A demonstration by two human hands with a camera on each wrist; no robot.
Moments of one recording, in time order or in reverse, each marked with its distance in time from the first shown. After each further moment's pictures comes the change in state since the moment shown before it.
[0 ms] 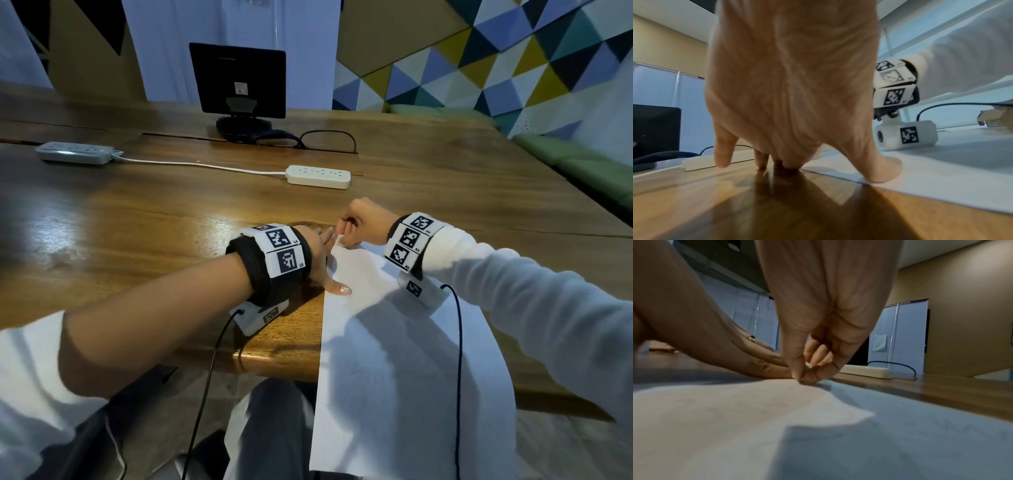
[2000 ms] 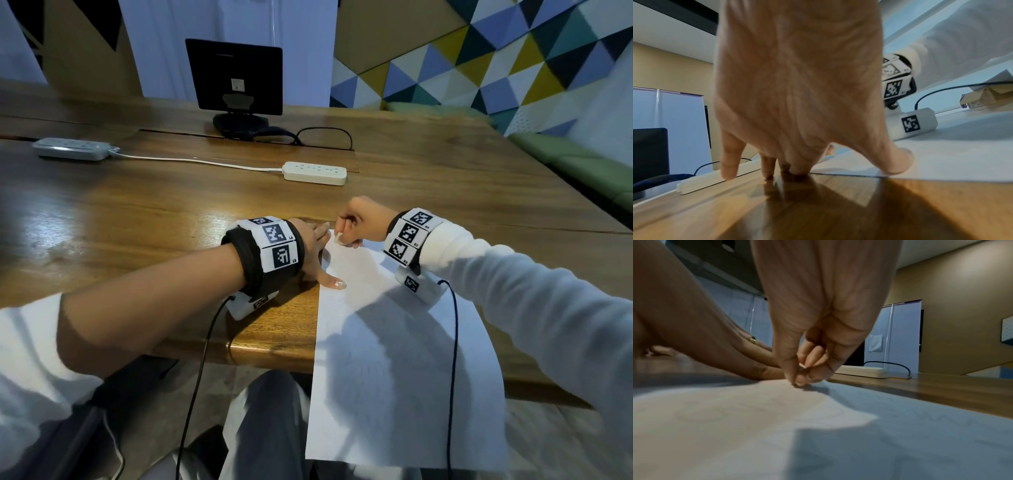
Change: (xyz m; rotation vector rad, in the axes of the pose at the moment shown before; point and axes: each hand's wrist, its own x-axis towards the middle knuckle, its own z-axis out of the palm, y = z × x) left_hand -0.001 -0.001 0.003 0.093 0.078 -0.008; right_hand -0.007 0.009 -0.002 0.159 -0.079 -0.017
